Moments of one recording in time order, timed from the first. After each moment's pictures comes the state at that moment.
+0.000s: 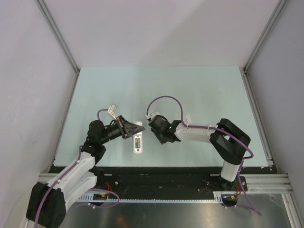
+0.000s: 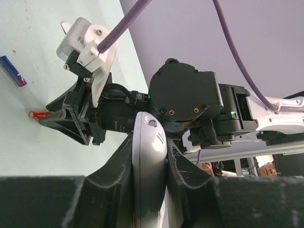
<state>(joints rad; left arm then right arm) -0.34 0.82 0.28 0.47 0.71 -1.14 0.99 1.79 1.08 -0.35 0.25 0.26</state>
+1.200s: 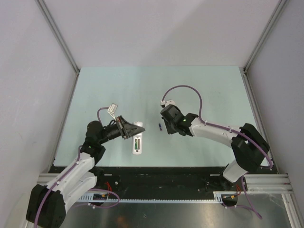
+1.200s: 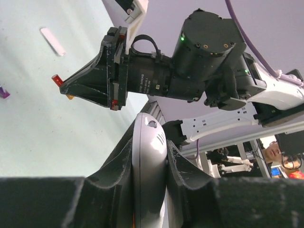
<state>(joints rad) -0.34 0.80 0.29 0.51 0.77 -1.10 0.86 1.60 1.05 -0.41 0.27 0.40</state>
